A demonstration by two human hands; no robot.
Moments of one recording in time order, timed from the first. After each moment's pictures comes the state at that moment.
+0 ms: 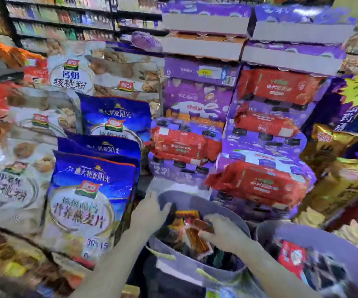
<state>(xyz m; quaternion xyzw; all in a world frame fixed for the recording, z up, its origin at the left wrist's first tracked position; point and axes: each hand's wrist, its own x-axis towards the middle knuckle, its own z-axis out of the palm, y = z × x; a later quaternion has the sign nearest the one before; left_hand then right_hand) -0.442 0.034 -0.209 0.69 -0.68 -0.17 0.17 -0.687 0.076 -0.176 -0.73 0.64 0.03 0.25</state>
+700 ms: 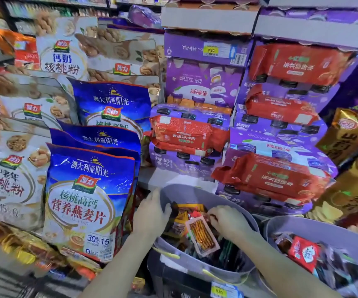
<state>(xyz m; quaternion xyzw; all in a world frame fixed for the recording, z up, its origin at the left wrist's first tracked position) -0.445 0.038 -0.243 0.70 -0.67 -0.16 0.22 -0.697 0.034 -0.231 -0.78 0.62 0.05 0.11</state>
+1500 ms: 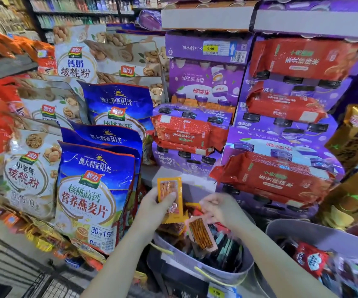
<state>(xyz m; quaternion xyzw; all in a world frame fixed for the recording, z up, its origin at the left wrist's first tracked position) -0.469 0.064 -0.200 0.59 -0.43 -0.49 0.47 -0.692 0.031 -0.205 -0.54 0.58 -0.28 0.54</state>
